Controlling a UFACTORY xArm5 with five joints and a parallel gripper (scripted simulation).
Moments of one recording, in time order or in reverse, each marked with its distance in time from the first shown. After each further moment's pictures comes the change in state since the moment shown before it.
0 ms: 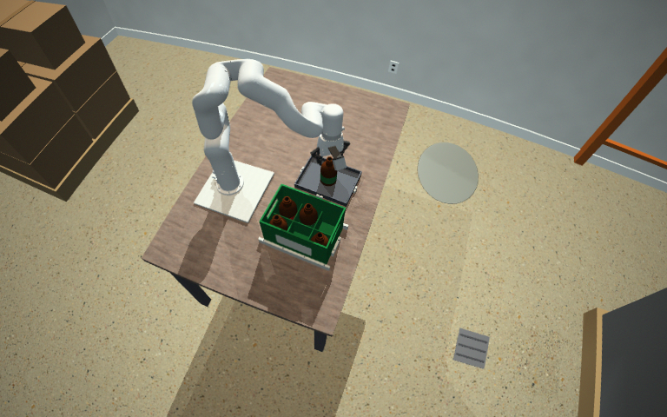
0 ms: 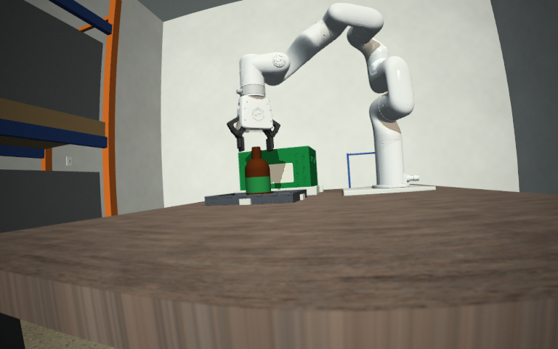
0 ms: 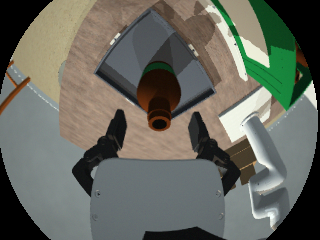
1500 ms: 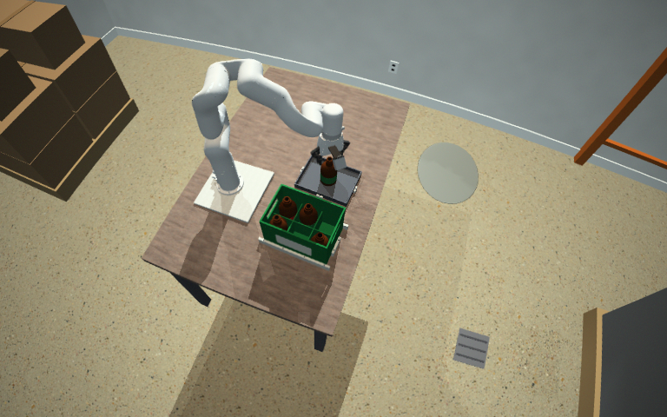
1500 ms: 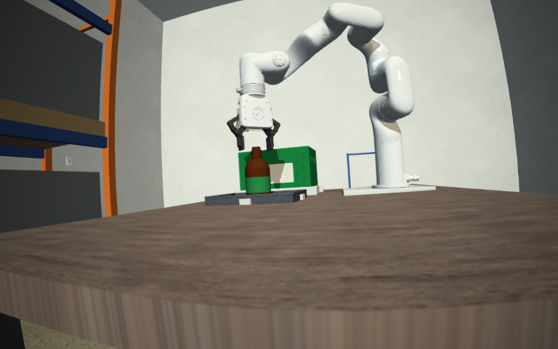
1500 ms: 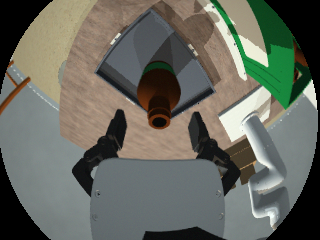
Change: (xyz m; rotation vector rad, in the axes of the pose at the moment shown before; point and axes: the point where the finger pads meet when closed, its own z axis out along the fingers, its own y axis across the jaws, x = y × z) arm 0.000 0.000 -0.003 0.000 0.000 0.000
